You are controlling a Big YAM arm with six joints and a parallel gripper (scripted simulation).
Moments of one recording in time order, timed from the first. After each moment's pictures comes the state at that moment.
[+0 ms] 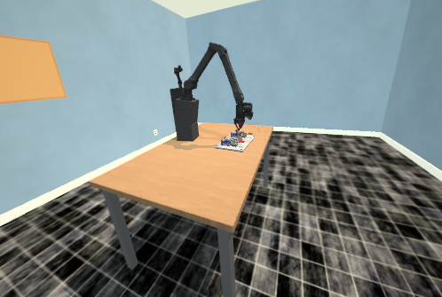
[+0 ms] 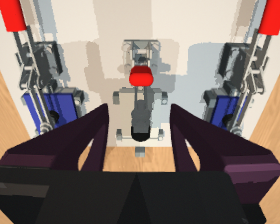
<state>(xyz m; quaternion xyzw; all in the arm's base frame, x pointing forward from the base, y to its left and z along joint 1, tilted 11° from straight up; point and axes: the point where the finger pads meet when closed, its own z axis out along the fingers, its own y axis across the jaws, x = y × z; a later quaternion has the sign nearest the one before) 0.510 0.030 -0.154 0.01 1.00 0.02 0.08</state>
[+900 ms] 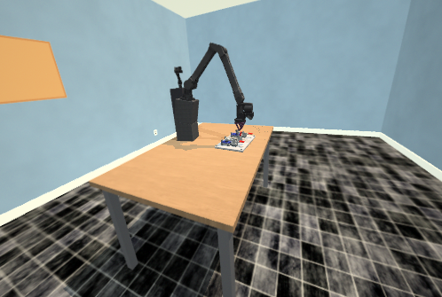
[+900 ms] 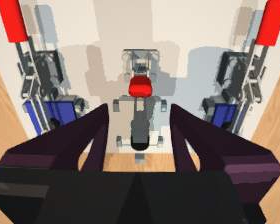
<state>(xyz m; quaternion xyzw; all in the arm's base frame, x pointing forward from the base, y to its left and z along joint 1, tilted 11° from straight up) 0.518 0.029 -0.155 0.01 1.00 0.02 0.09</state>
